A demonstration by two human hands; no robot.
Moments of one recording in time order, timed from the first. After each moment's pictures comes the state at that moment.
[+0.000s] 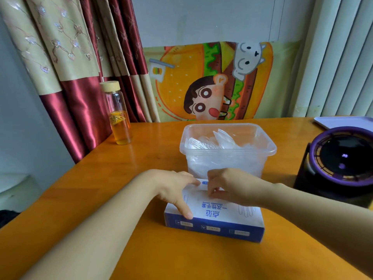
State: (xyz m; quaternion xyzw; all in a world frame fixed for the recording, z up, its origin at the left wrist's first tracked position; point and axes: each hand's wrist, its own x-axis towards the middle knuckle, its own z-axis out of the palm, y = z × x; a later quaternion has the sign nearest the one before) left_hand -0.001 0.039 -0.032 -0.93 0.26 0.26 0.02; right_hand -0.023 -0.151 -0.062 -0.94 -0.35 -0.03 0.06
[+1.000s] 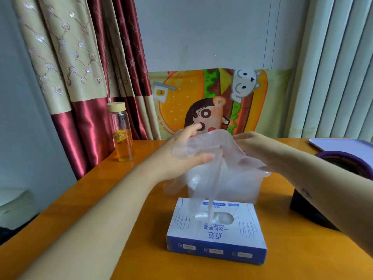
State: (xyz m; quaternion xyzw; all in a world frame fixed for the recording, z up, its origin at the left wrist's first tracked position) left_hand -0.031 0.034 0.047 -0.90 0.25 -0.04 -0.36; right_hand -0.019 -0.172 0.046 -0.85 -0.04 -0.02 0.53
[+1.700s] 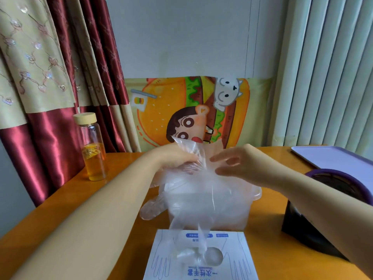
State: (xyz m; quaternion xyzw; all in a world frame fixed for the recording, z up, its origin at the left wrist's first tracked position) left_hand 0.093 -0.018 0.049 -0.93 0.16 0.10 -0.30; right_hand 0.007 -0.201 0.042 -0.94 -0.16 -0.11 0.29
